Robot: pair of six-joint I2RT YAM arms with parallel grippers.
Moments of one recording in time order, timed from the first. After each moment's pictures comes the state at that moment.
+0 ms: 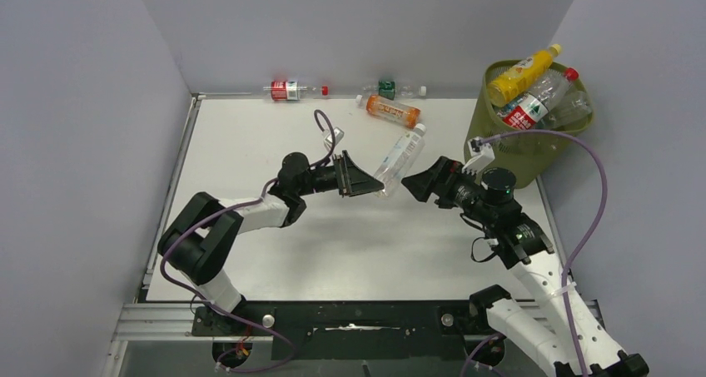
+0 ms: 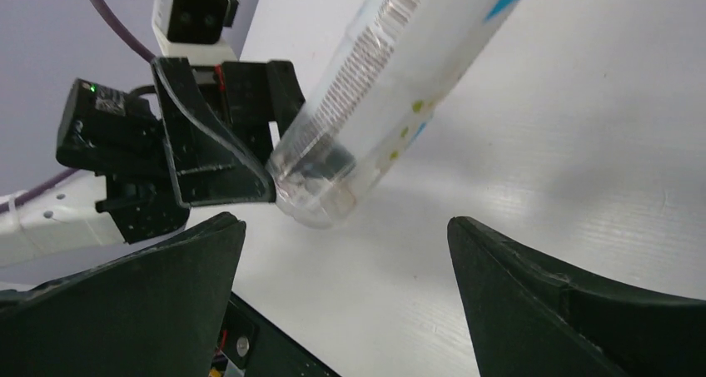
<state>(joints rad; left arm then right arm) -0.60 1.67 0.77 0.98 0.76 -1.21 0.39 0.75 0.75 -0.32 -0.25 0.68</state>
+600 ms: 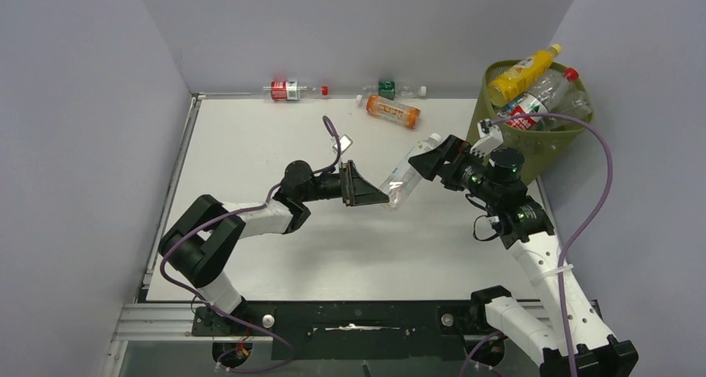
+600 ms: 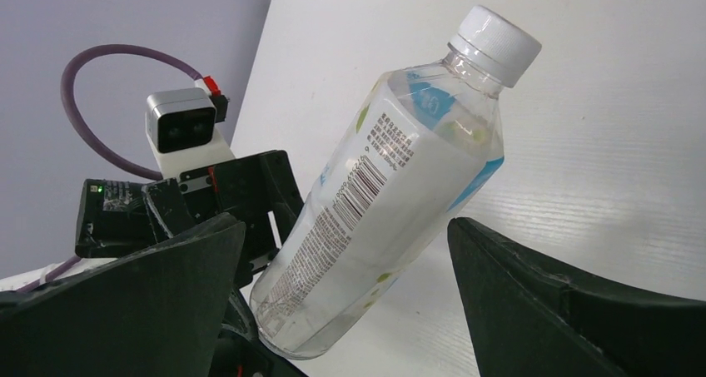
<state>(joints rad) -0.67 1.66 0.74 1.08 0.80 -1.21 0.25 0.88 0.89 -0.31 -0.31 0.68</state>
